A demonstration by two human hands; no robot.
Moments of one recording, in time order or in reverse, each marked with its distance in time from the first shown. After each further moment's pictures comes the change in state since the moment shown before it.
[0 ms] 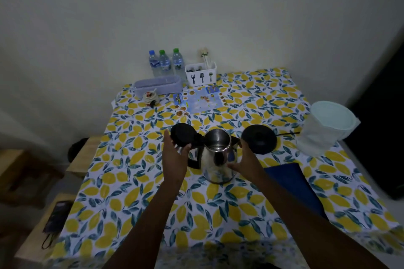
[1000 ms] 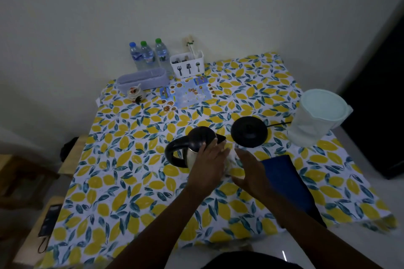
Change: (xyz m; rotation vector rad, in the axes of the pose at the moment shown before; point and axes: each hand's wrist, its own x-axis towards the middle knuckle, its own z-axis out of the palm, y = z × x) left_hand -0.029 0.005 0.110 0.706 -0.487 0.745; right_hand -0.040 0.069 -0.019 -0.319 0.022 -0.106
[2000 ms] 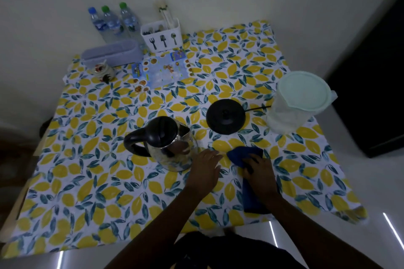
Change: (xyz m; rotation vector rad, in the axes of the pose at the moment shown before) left_hand 0.028 0.067 0.082 -0.233 -0.172 -0.214; right_hand -0.029 0.112 -0.034 -0.205 -0.065 0.247
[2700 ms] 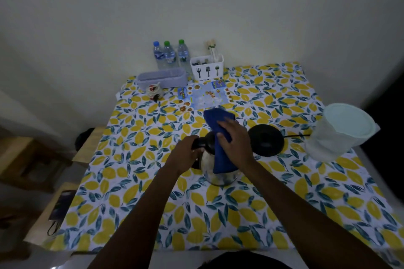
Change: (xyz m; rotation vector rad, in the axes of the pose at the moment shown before) left_hand -0.034 -0.141 -0.167 -0.178 0.080 -0.278; right_hand 0.066 -0.254 -0.047 0.323 0.186 -0.329
